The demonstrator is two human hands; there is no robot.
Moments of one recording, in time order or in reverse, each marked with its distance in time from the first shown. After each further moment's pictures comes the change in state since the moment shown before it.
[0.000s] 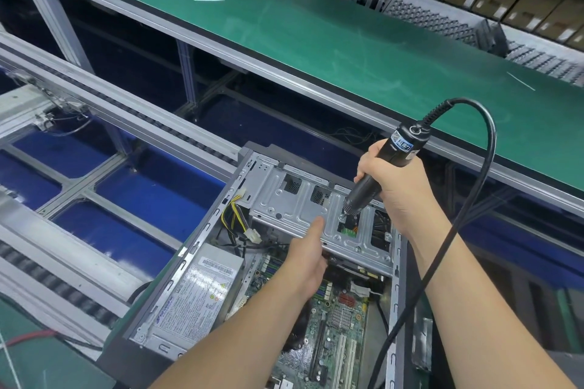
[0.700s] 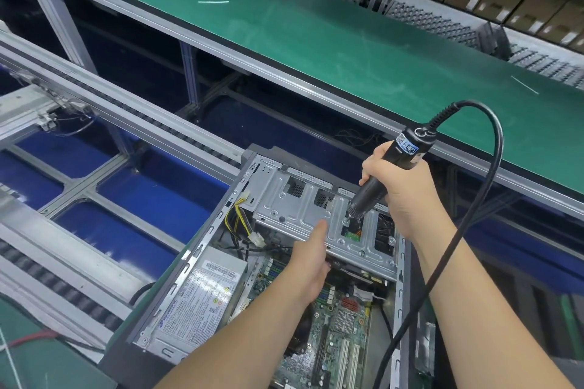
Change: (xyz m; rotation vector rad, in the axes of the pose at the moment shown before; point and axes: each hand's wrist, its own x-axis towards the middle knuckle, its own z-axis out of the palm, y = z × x) left_hand 0.008 -0.004 -0.007 0.040 -0.052 0.015; right_hand -0.001 -0.003 0.001 -0.002 0.012 0.000
